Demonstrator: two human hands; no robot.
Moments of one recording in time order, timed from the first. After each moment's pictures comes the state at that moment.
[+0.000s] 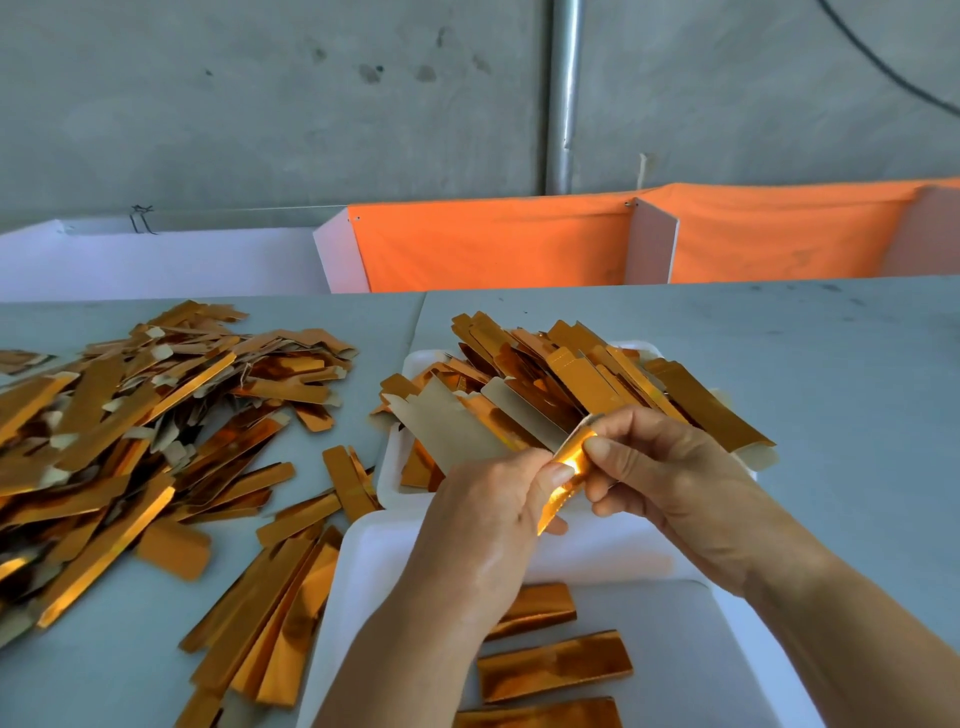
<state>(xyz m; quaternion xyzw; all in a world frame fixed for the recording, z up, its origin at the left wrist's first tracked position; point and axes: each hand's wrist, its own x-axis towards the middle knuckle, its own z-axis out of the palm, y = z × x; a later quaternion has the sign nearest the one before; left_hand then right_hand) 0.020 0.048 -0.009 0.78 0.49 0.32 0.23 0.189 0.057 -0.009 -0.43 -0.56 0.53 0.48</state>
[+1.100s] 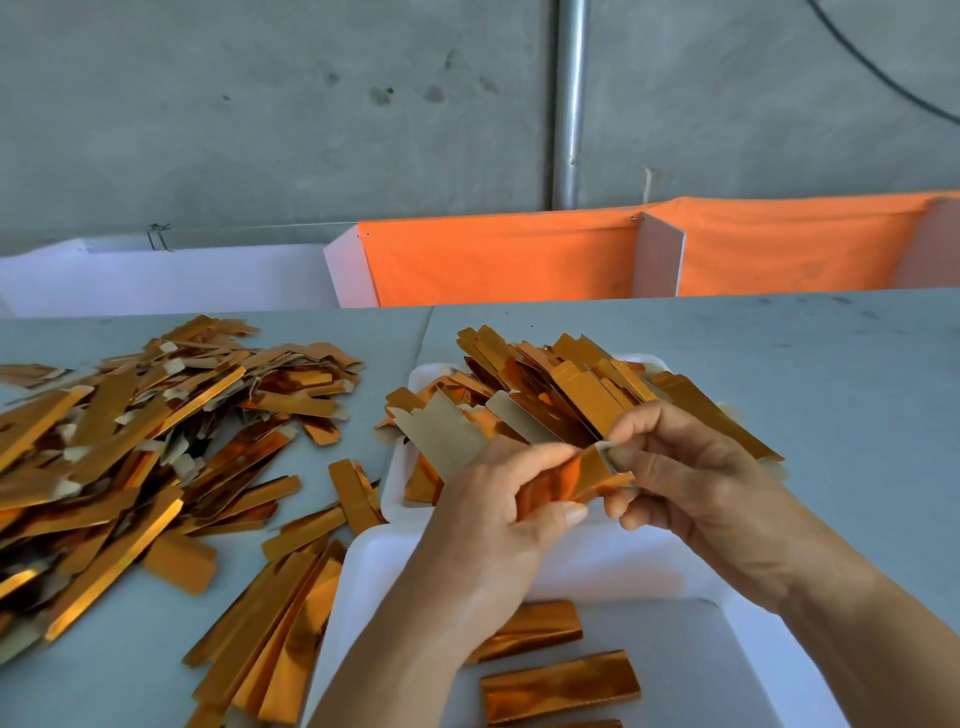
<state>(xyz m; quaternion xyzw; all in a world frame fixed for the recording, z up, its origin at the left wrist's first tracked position) 0.016 0.050 -0.006 0.76 0.47 0.35 0.28 0.199 0.053 -0.001 -0.35 -0.56 0.56 0.51</state>
